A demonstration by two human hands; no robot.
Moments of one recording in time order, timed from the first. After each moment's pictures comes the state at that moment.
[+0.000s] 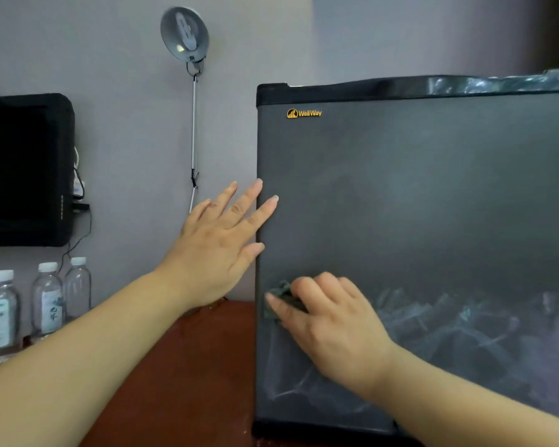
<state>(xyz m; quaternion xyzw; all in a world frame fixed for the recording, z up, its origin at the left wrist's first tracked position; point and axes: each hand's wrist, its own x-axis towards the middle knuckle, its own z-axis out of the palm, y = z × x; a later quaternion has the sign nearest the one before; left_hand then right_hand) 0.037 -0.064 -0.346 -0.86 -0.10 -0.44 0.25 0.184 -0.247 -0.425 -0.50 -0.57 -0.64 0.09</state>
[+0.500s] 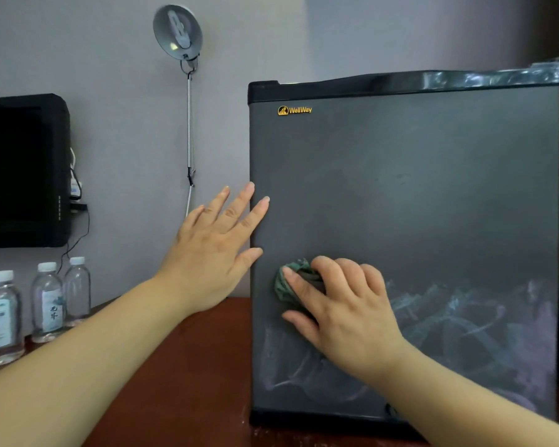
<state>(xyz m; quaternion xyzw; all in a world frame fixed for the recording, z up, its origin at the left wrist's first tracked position) 0.037 -0.074 -0.358 -0.86 -0.13 -0.43 0.25 0.192 -0.263 -0.431 -0.58 -0.47 -0.65 0.15</state>
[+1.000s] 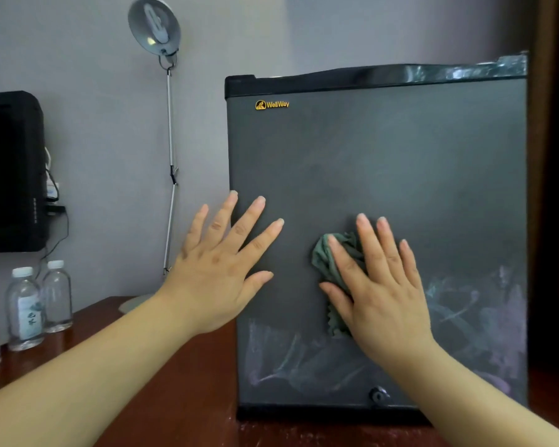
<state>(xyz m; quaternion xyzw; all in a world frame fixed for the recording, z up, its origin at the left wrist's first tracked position) 0.051 -0.104 -0.382 -0.84 -0.12 -0.42 0.34 0.221 -0.301 -0.438 -0.67 -0.37 -0.62 0.19</state>
